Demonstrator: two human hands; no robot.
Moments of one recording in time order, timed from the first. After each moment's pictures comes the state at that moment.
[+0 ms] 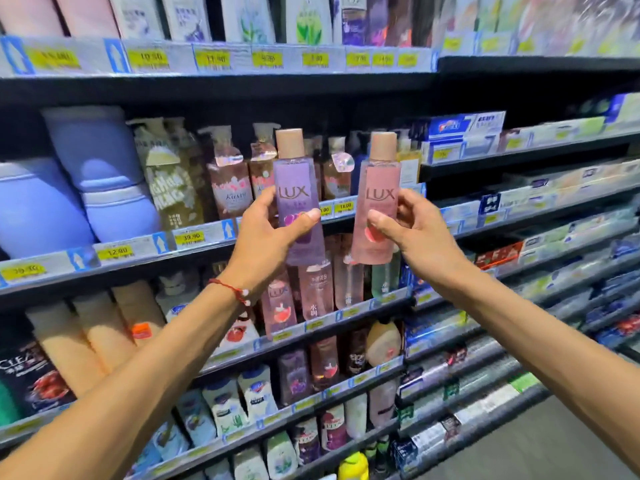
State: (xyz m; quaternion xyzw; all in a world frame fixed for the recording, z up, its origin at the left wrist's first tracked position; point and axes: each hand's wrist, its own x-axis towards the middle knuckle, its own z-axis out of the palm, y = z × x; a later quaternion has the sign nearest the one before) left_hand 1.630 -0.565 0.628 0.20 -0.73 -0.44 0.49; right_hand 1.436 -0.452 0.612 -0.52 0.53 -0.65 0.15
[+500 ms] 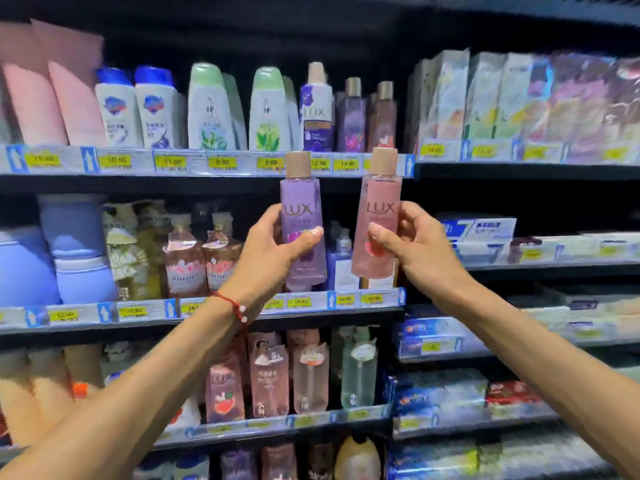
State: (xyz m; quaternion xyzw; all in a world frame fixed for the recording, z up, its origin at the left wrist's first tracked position) left_hand 1.472 -0.550 0.718 0.24 -0.67 -0.40 0.57; right_hand 1.261 -0.494 0.722 -0.61 0.44 -0.64 0.16
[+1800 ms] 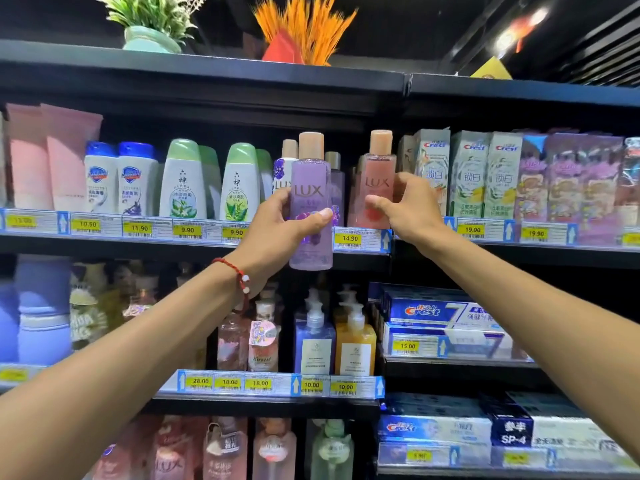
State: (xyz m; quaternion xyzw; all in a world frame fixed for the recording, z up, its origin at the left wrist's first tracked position) left_hand 1.385 -0.571 0.838 0.23 -0.69 -0.33 0.60; right_hand 1.163 -0.597 0.879 -0.62 0.51 -0.59 -0.07
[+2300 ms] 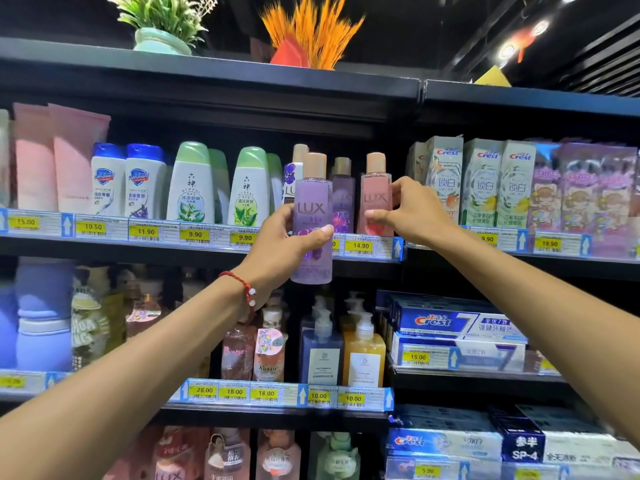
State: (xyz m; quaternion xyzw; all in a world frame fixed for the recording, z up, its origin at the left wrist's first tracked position) left_hand 1.395 -0.595 0.827 0.26 -0.68 -0.33 0.60; right_hand 1.166 -0.606 0.892 -0.66 0.59 -0.45 -0.13
